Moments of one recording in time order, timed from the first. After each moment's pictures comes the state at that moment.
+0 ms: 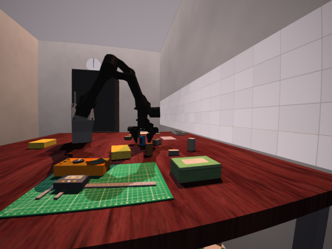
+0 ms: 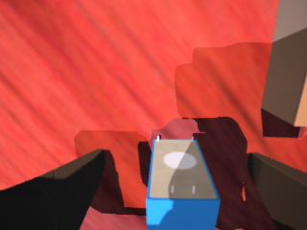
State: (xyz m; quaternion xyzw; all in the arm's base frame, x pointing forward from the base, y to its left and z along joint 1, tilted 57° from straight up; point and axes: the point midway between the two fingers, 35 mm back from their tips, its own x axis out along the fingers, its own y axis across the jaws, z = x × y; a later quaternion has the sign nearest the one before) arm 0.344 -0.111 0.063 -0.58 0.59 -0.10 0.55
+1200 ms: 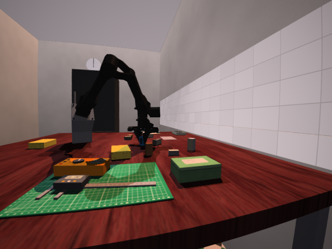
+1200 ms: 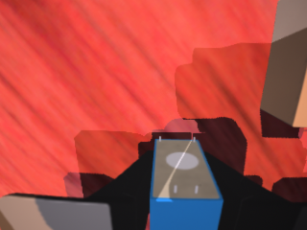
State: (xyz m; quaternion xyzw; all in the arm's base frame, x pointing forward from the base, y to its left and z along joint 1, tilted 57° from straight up) arm 0.344 -0.111 0.063 -0.58 0.59 -0.10 0.55
